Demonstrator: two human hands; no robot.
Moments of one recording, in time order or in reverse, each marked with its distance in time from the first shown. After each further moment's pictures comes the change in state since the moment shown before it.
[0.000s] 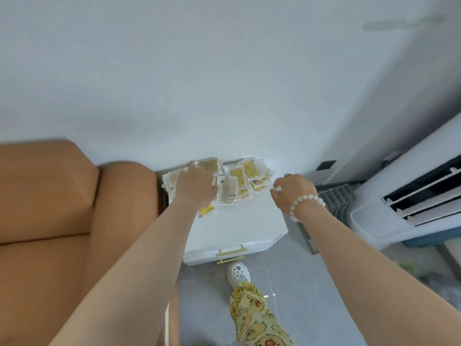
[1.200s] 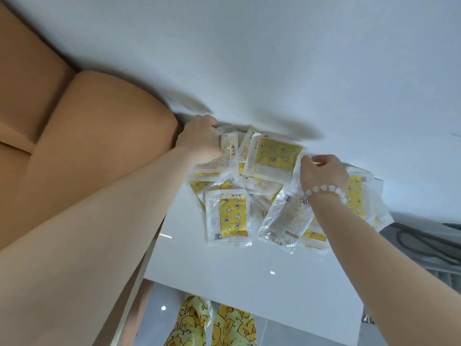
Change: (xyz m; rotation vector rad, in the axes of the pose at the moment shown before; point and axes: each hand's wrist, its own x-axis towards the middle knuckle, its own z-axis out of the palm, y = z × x) left_hand 0.242 -0.155 0.241 -0.687 -0.130 -0.568; right_hand 0.340 -0.121 0.191 0.640 0.008 0.359
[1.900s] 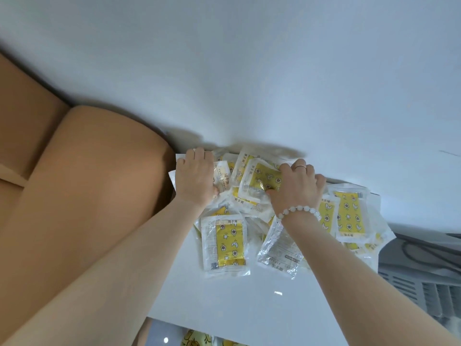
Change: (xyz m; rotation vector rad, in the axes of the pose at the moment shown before) left_hand -0.014 0.003 0.032 0.611 0.220 0.115; right_hand -0.005 -0.012 0.021 -0.738 -0.018 -0.528
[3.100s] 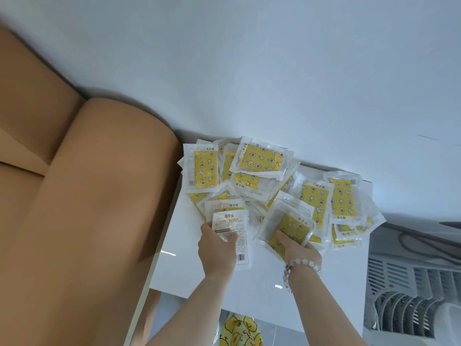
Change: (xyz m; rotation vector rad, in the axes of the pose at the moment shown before) left_hand -0.144 0.066 0.032 -1.115 -0.233 -0.802; right_hand -0.110 0.031 0.053 1.080 -0.426 1.009
